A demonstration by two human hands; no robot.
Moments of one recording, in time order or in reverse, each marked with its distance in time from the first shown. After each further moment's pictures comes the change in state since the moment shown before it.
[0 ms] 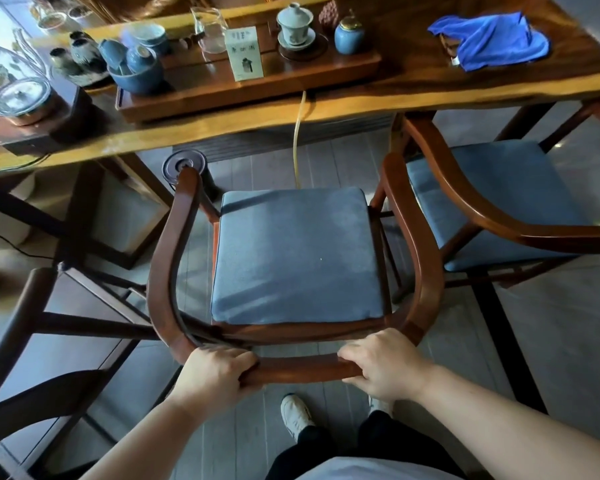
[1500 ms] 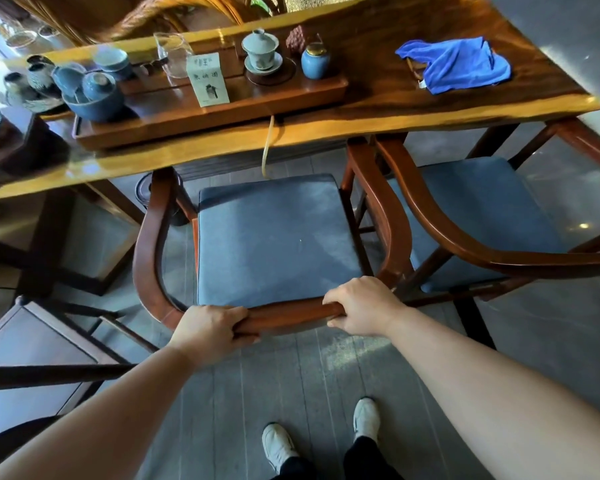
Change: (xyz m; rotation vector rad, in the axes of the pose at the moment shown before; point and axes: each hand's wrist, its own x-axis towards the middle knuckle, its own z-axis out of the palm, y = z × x) left_hand 0.135 -0.023 -0.008 0.068 0.066 0.010; right_hand 0.062 0.104 -0.070 0.035 0.080 0.203
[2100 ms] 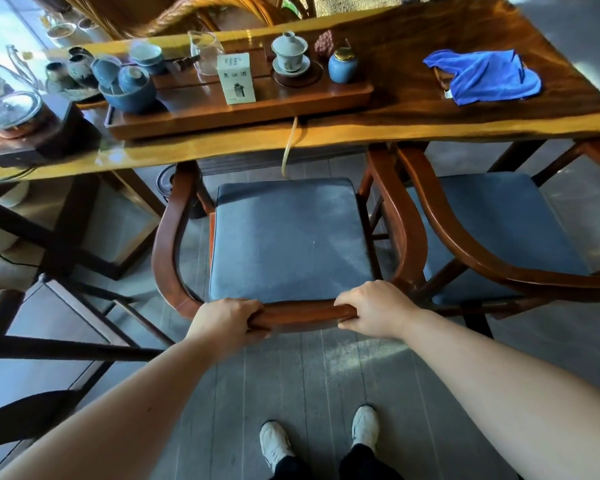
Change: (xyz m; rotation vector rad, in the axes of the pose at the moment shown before) left_hand 0.000 0.011 0.000 -0.081 -0.174 -0.228; right_hand -0.001 0.003 -0.005 0.036 -0.061 -0.018
